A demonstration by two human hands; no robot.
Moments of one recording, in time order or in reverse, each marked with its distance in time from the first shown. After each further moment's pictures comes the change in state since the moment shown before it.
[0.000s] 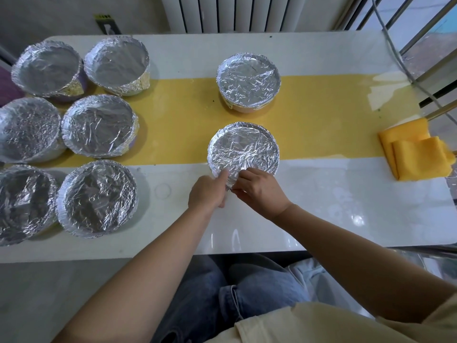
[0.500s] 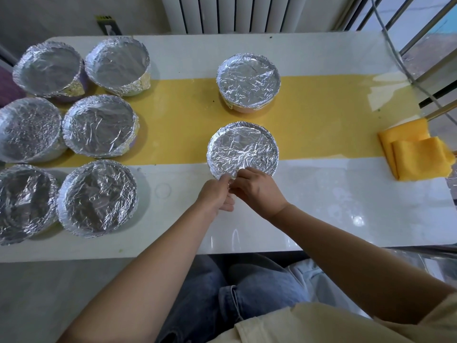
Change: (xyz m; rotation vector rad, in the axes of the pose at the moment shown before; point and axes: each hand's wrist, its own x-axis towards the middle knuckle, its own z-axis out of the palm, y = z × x) left_hand -0.008 0.004 0.007 -0.061 -0.148 -0.095; right_hand 0.003 -0.004 0.001 0.032 0.005 0.027
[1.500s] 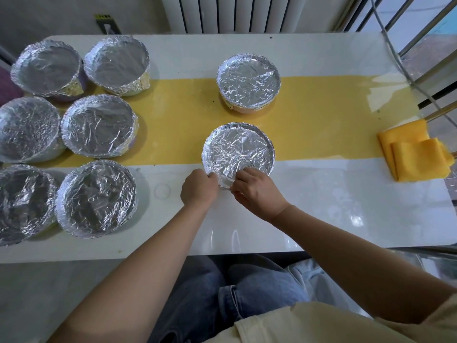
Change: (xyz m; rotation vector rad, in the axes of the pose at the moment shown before) left_hand 0.026 -0.004 -0.018 0.340 0.350 0.148; right_hand 0.001 0.000 0.001 -0.070 -0.023 -0.048
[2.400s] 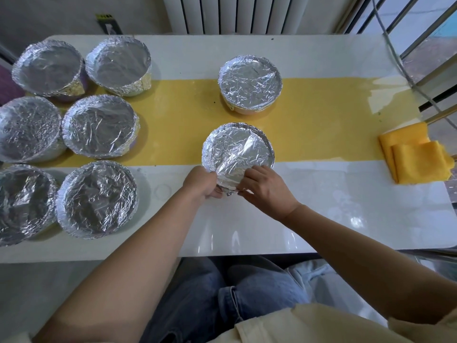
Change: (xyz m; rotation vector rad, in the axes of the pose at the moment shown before) left_hand 0.006 0.013 -0.014 -0.249 -0.284 -0.097; right_hand -0.004 0.014 -0.015 -0.023 -0.032 -0.036
